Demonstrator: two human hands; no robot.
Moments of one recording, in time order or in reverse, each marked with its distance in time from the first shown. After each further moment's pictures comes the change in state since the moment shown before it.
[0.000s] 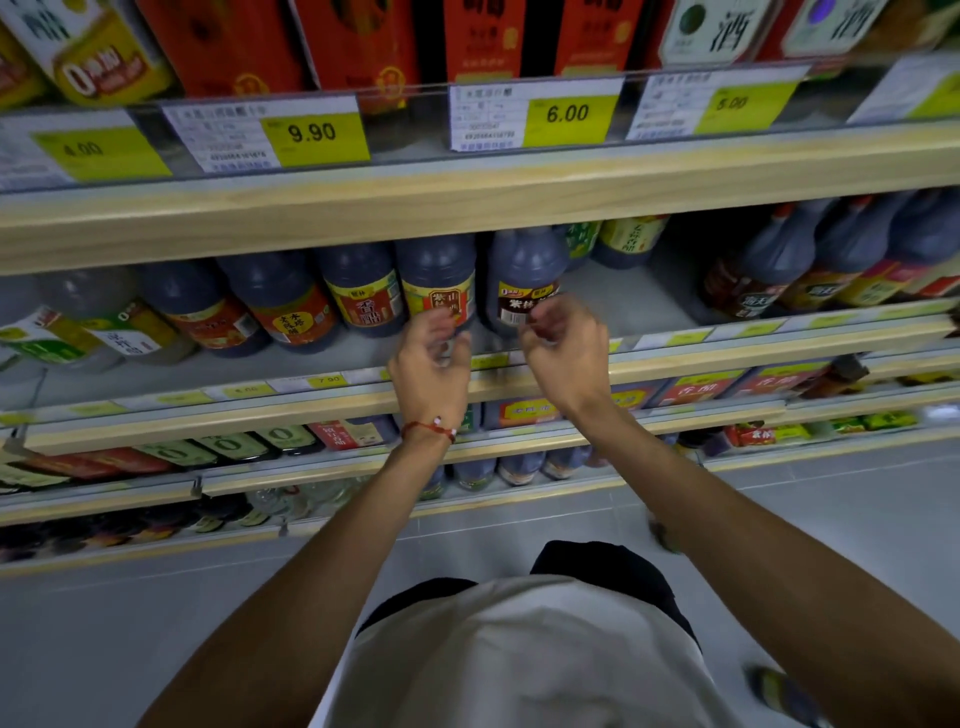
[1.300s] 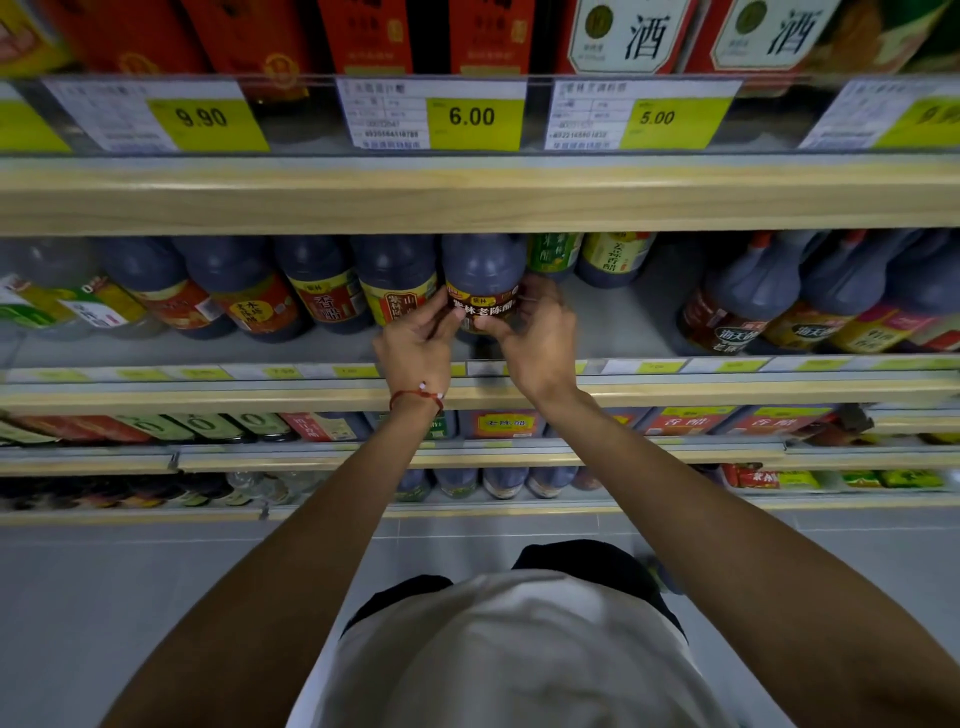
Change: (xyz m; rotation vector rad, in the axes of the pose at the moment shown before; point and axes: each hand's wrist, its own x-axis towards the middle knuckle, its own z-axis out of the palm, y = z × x) left_hand 0.018 -0.002 0.055 -0.105 0.021 -0.128; right_hand 0.060 0.047 0.016 0.061 -0.088 -0.060
